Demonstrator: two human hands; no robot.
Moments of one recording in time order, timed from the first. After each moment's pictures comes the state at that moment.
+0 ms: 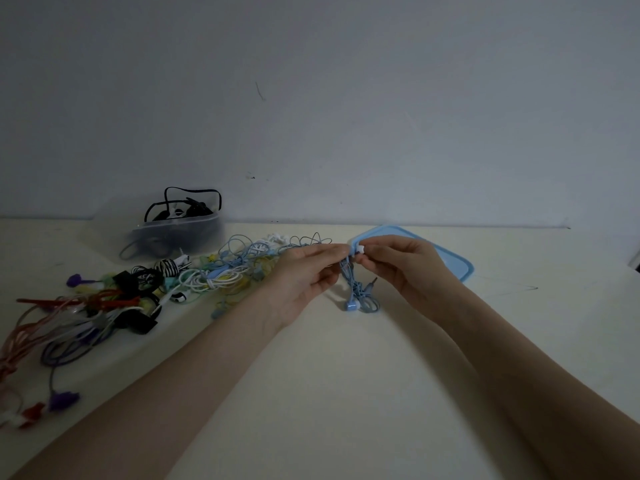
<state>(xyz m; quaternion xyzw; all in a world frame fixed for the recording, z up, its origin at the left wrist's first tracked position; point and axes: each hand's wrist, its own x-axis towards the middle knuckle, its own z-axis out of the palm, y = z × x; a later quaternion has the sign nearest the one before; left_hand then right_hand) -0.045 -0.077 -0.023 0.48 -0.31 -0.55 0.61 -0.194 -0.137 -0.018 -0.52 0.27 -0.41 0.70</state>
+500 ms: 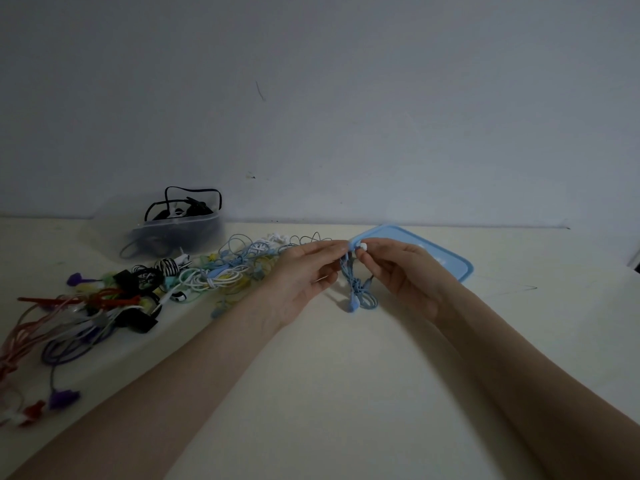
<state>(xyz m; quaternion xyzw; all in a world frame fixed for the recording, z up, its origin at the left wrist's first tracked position) -0.045 -0.076 -0.022 0.47 -0.32 -0.55 0.62 -0.193 -0.135 -0.017 -0.44 0.26 -0.38 0.77</state>
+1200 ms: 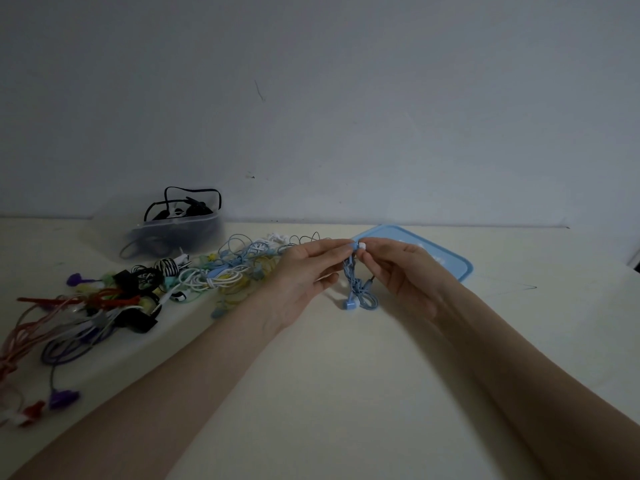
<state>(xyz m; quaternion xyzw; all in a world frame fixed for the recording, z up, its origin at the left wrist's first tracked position) -0.046 -0.075 -0.025 0.47 -0.37 -0.53 0.60 -0.194 -0.135 -0.016 -0.43 0.25 -0.38 0.78</state>
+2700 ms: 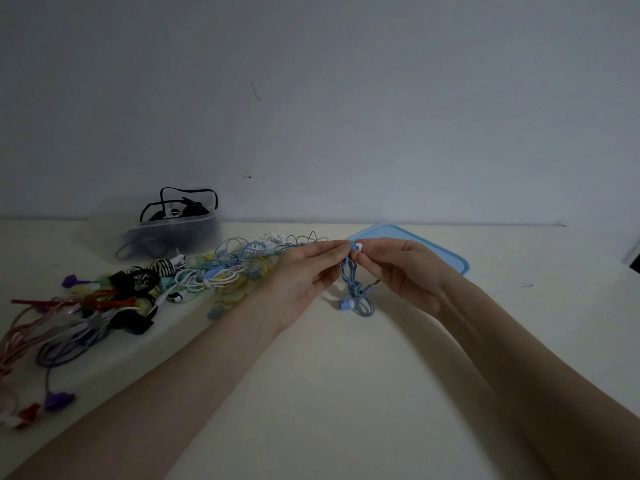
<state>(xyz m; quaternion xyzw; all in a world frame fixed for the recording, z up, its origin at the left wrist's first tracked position) -0.049 -0.076 -0.025 0.44 -0.34 -0.55 0.62 -0.198 -0.133 -0.011 -0.46 0.25 -0.36 0.77</state>
